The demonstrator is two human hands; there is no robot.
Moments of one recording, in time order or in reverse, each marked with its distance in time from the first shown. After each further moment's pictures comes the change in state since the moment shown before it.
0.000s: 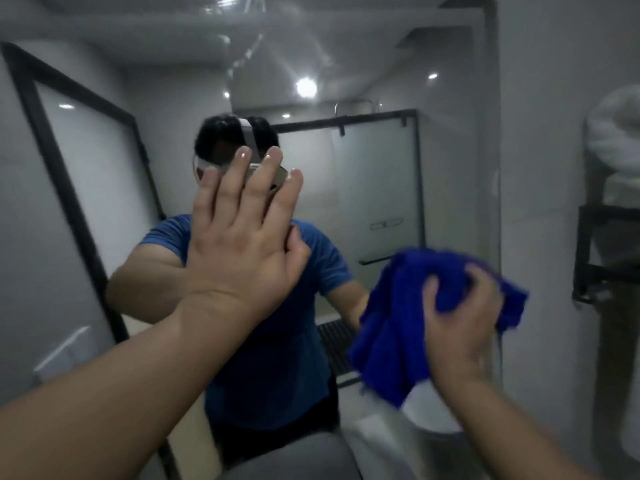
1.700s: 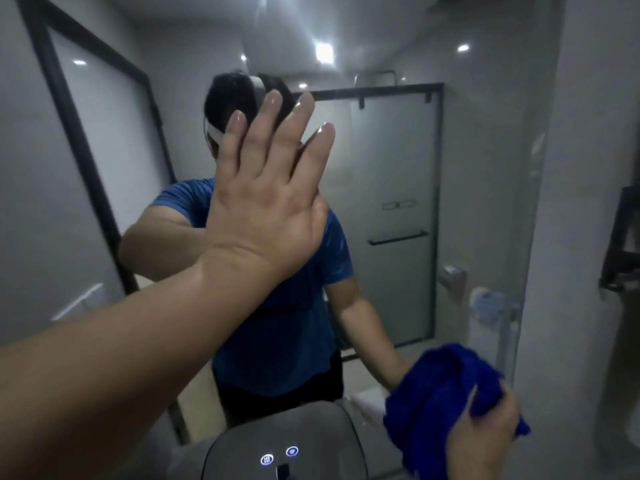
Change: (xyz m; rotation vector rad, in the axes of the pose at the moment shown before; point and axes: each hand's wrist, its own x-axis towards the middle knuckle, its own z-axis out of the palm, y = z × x) left_hand -0.005 -0.001 -0.008 -0.028 -0.081 -0.002; right_hand -0.139 0.142 -0.045 -0.442 -0.128 0.225
